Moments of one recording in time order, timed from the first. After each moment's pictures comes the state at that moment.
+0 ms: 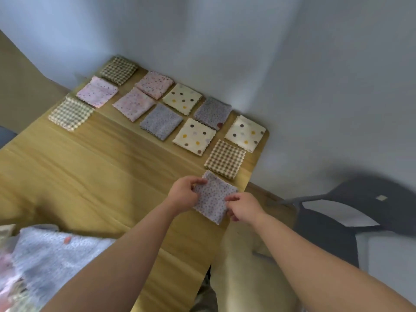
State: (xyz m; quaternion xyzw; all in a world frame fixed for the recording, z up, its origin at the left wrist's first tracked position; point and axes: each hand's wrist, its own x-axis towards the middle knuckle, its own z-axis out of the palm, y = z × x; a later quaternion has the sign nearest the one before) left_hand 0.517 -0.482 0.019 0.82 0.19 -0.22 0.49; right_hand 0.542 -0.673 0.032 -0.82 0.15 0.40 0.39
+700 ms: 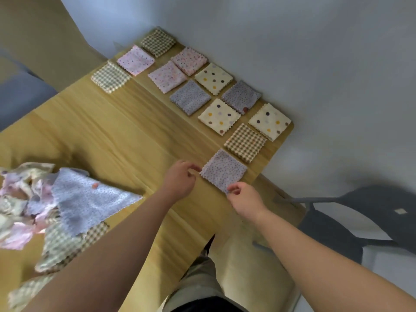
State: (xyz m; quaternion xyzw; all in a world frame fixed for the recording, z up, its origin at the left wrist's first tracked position) left_hand 0.438 -0.467 0.033 0.88 0.24 -0.12 0.40; right_hand 0.485 -0.668 0.057 -0.86 0.02 0.39 0.33
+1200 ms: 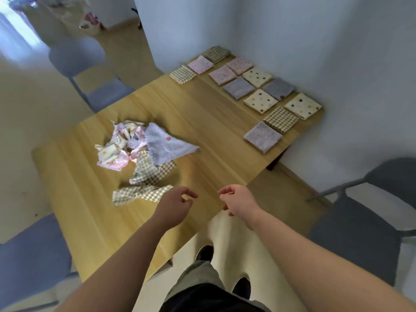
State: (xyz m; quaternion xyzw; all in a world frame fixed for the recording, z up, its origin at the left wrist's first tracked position) left_hand 0.087 -0.508 0.105 0.85 0.34 -0.06 0.40; right_hand 0.211 -0.666 0.122 -0.80 -0.05 0.43 0.41
